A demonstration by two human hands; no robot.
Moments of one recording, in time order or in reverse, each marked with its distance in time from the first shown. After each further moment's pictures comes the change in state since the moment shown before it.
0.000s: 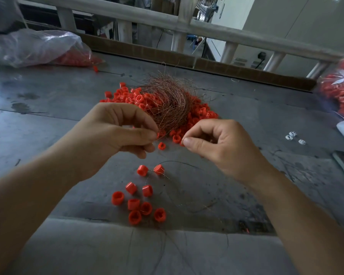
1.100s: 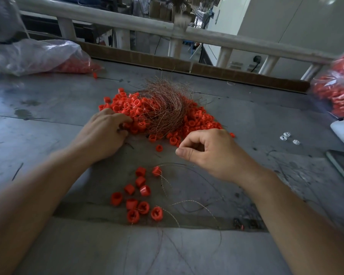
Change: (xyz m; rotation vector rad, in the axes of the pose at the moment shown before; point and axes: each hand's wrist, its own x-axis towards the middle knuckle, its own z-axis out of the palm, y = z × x) left_hand 0.044 -0.051 -0.028 1.095 0.257 -0.016; right_hand 0.003 0.014 -0.003 -0.304 -0.077 0.066
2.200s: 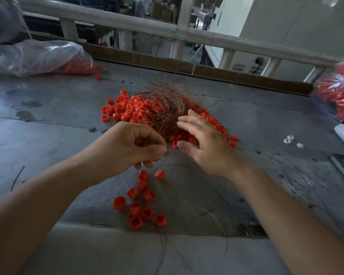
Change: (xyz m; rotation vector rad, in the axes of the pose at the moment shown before) left_hand -0.034 0.046 -0.023 -0.775 -0.292 0.133; right_hand 0.024 0.021 0.015 -0.168 0.073 -0.146
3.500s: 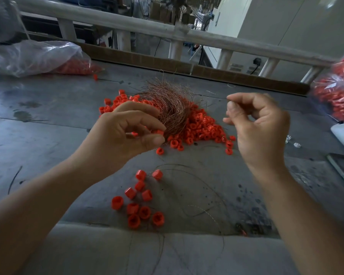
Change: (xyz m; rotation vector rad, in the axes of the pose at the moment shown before) left_hand -0.003 0.000 -0.002 -0.006 0.179 0.246; right_hand -0.015 -0.006 -0.040 0.333 0.824 0.082
